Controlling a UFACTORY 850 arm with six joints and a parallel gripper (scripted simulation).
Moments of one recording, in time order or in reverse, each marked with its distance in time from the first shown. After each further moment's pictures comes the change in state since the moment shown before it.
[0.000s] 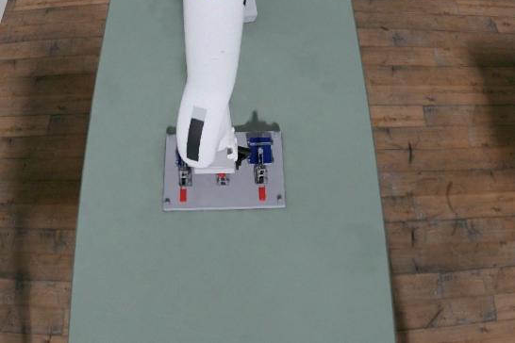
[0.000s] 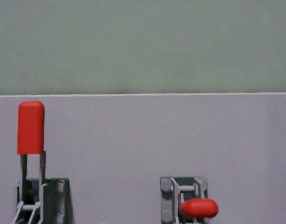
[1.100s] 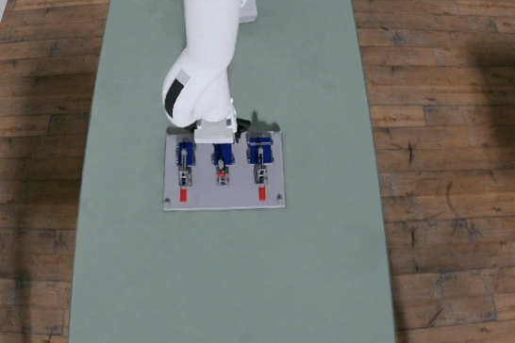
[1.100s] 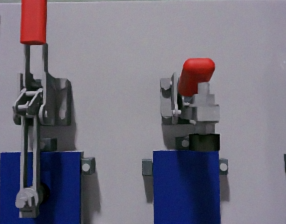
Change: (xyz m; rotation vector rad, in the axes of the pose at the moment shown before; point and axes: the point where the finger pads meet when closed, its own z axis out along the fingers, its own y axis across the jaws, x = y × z) arm -0.077 0.000 -0.007 0.011 -0.012 0.001
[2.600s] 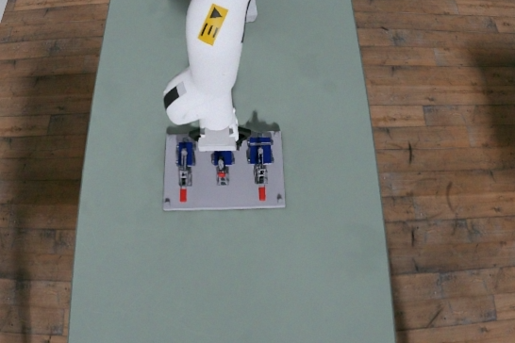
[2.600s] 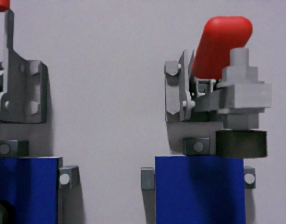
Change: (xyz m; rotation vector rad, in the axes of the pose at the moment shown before) arm -0.005 0.000 0.060 -0.011 0.016 -0.001
